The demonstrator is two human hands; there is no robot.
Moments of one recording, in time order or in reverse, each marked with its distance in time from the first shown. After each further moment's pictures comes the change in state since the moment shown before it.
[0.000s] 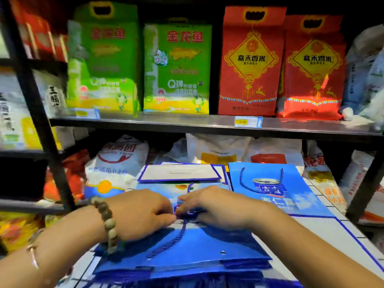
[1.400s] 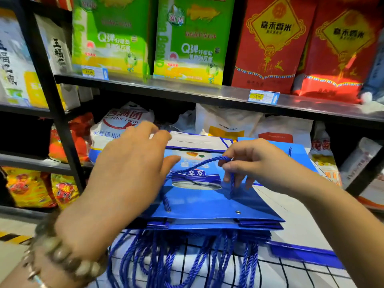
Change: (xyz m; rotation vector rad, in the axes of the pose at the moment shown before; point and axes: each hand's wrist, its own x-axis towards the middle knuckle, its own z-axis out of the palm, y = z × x) left_hand -0.047 0.014 0.010 0.001 0.807 -0.226; right_hand -0.042 -0.028 -0.027 0.632 0.290 0.357
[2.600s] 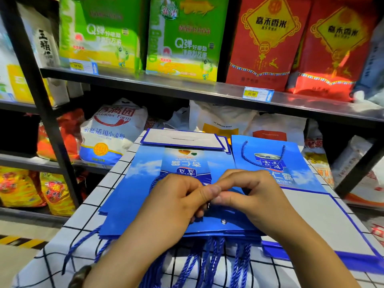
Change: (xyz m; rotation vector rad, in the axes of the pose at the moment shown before) left_hand -0.019 0.050 0.046 -1.141 -0.370 -0.310; right_hand -0.027 0.027 0.037 0.294 0.126 -0.306
